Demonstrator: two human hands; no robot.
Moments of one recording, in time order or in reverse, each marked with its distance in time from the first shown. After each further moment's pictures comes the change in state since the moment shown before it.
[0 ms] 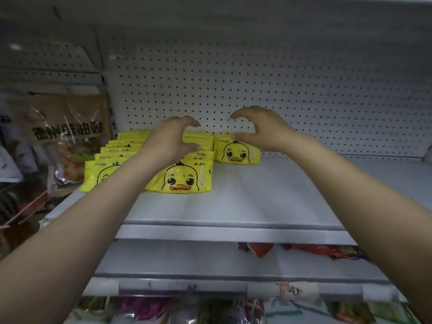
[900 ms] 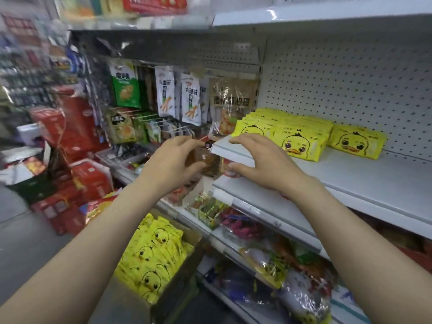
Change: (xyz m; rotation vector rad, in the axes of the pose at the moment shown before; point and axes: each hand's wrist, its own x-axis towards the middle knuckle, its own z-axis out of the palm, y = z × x) left_hand -0.363 0.020 -0.147 0.445 0.129 -0.363; right_hand -0.176 -0.260 0.027 0.252 -0.081 -0.570
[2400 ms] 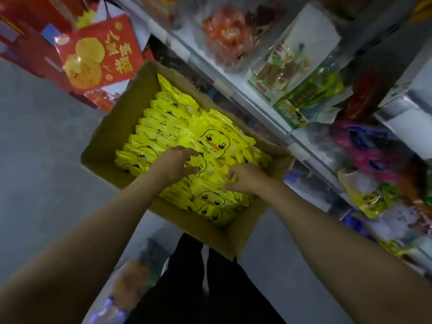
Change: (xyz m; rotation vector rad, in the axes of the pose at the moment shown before) left_hand -0.138 -0.411 0.397 -0.453 -1.094 -0.485; right_hand 0.091 -0.071 0.586 0.313 -1.316 0.506
